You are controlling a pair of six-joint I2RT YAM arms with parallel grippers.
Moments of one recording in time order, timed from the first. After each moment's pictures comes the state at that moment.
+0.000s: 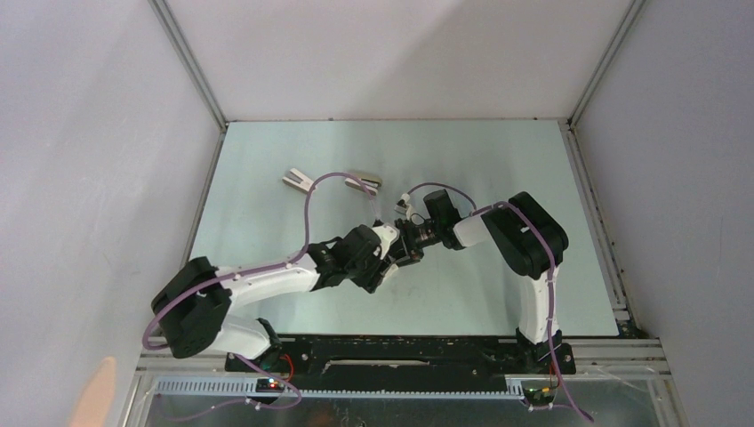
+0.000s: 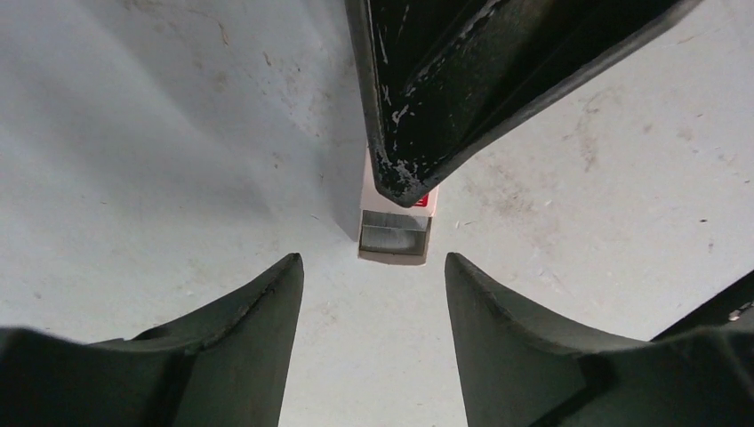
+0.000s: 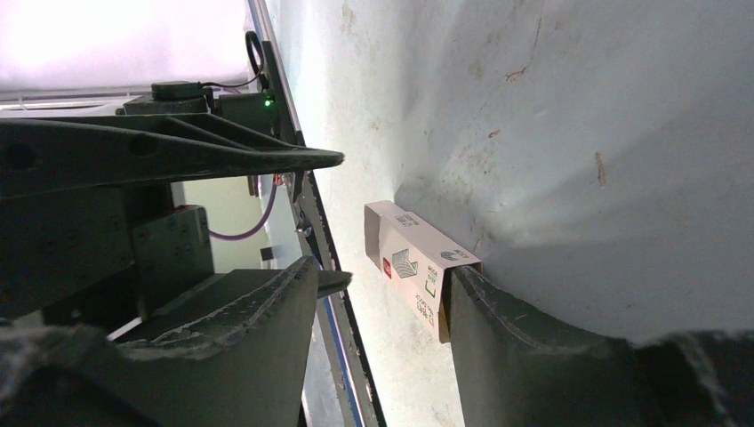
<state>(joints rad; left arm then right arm) -0.92 1.38 0.71 -0.27 -0.08 -0.18 0.54 2.04 0.90 0.35 -1.08 0.65</state>
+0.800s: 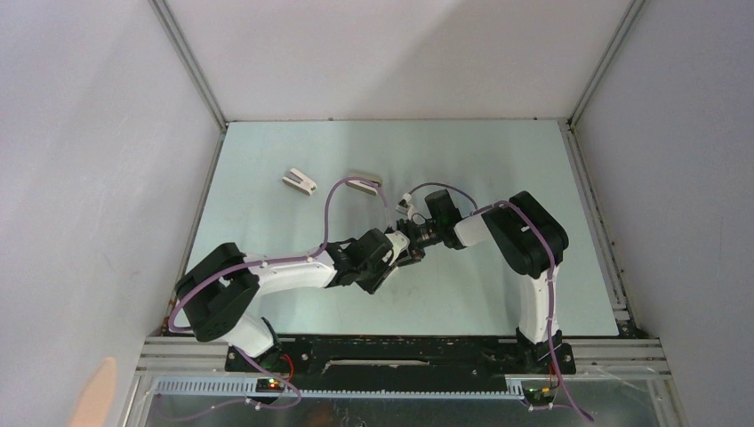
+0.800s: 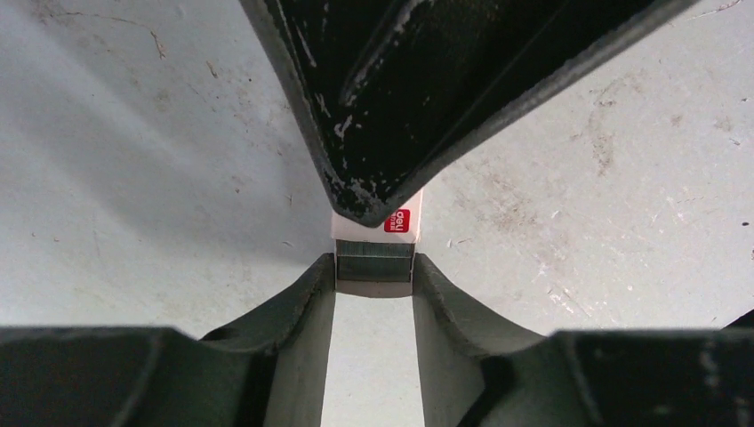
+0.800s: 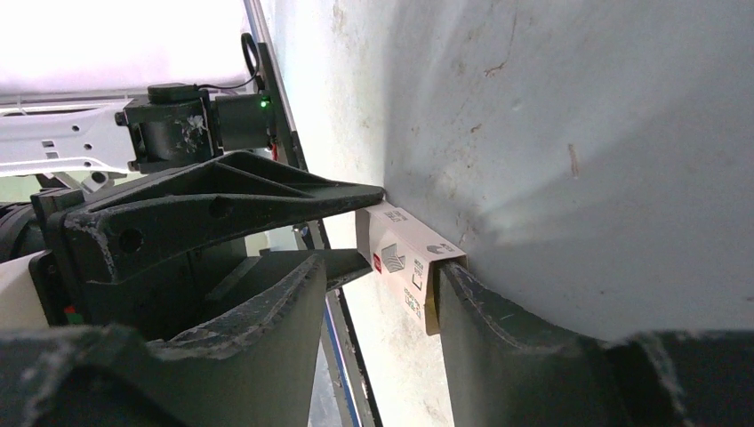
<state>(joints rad) -0.95 1.52 0.76 -0.27 -0.07 -0.14 0.53 2.04 0.90 0.34 -1.08 0.64</state>
